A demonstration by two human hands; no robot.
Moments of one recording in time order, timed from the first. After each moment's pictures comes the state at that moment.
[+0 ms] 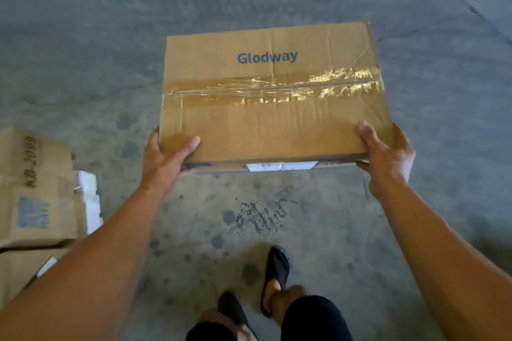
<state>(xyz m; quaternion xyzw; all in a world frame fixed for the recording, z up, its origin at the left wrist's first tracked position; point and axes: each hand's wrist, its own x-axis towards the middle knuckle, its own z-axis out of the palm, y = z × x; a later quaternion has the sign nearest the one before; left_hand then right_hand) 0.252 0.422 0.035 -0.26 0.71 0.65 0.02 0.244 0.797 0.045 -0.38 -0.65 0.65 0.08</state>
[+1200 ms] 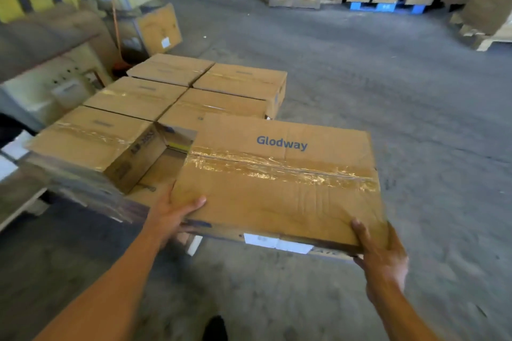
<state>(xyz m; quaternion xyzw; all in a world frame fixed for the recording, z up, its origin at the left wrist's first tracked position) 1.051 0.411 0.181 -0.45 0.61 0.63 -0.16 0.847 0.741 0.123 -0.14 -0.76 0.63 -0.09</state>
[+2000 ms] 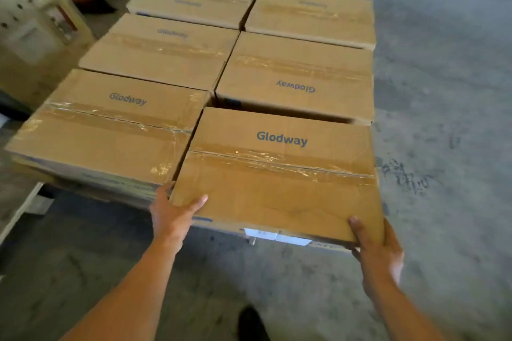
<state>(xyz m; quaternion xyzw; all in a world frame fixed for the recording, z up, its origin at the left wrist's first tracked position) 1.142 0.002 0.006 -0.58 0.59 0.55 -0.14 0.983 0.340 -0.013 -0.25 -0.80 0.53 -0.13</state>
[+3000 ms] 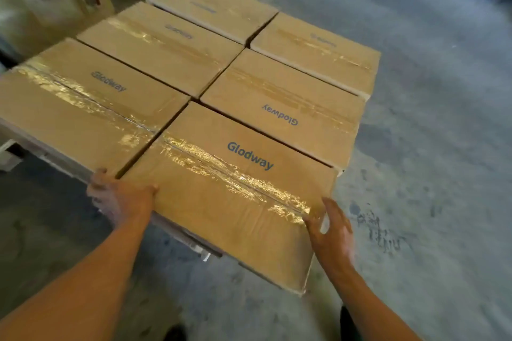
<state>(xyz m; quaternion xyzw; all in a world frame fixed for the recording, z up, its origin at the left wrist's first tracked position) 1.063 0.035 0.022 -0.74 0.55 0.29 -0.26 0.840 0.319 0.020 0.21 -0.92 0.30 -0.15</state>
